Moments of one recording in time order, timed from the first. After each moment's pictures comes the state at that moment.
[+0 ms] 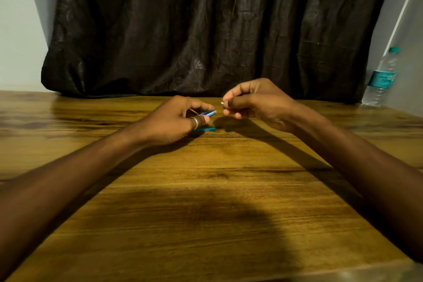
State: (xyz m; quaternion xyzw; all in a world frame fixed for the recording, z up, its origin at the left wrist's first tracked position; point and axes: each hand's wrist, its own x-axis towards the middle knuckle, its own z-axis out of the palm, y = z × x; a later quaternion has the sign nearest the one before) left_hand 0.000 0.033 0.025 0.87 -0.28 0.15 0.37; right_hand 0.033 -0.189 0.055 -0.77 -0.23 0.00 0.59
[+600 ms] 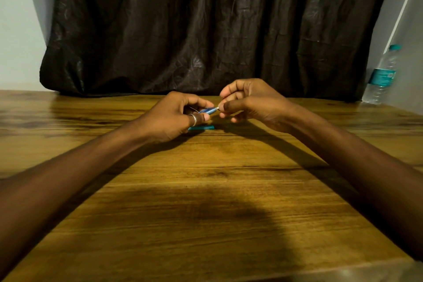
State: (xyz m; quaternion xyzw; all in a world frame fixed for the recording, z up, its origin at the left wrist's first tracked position) left_hand -0.003 0.031 0.027 0.85 -0.26 0.13 0.44; right_hand 0.024 -0.184 0.055 -0.80 -0.24 0.00 0.55
